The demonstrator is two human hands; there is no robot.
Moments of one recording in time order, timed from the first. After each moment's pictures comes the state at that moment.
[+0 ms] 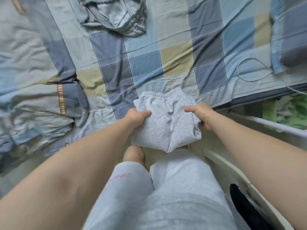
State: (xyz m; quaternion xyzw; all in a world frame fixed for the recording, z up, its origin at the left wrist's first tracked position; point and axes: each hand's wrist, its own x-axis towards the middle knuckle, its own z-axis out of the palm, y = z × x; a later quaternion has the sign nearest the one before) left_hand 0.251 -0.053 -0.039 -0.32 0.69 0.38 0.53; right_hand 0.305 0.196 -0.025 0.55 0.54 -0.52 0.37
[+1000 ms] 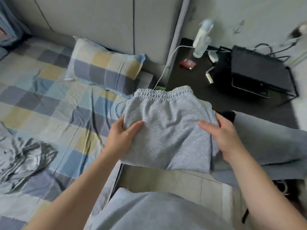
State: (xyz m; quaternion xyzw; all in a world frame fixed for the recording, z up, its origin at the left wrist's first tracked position) left_hand 0.402 0.098 0.325 0.34 0.68 0.48 0.44; right_hand 0.679 0.170 0.389 0.57 0.48 -0.57 -0.34
